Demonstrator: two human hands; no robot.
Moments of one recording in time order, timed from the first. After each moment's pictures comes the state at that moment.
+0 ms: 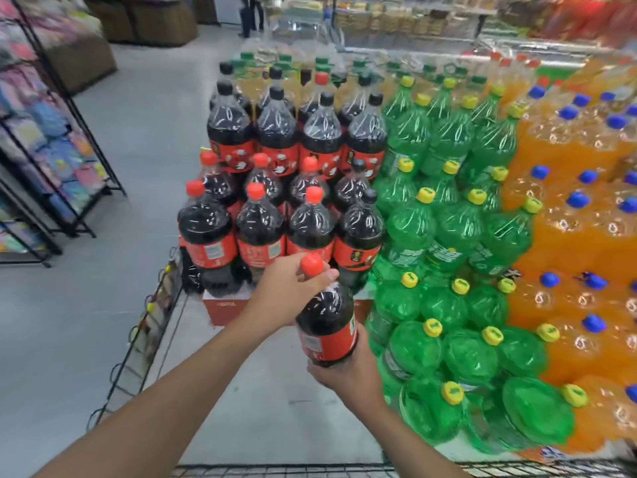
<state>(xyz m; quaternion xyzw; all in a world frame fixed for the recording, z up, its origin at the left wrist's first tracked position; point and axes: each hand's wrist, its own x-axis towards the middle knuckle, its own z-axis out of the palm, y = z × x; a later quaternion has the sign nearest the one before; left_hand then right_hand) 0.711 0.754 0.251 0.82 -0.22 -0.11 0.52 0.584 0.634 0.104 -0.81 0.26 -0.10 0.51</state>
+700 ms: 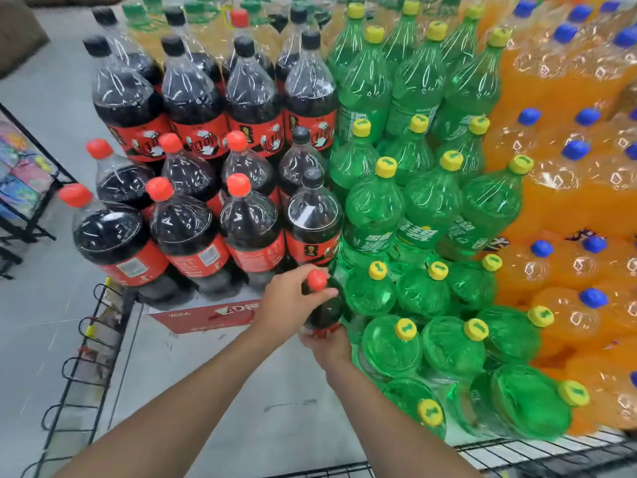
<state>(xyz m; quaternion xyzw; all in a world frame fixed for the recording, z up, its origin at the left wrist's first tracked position) 0.741 0.645 0.151 0.86 -0.26 -0.14 0.42 0.679 0.566 -0.075 -0.64 0.49 0.01 0.60</state>
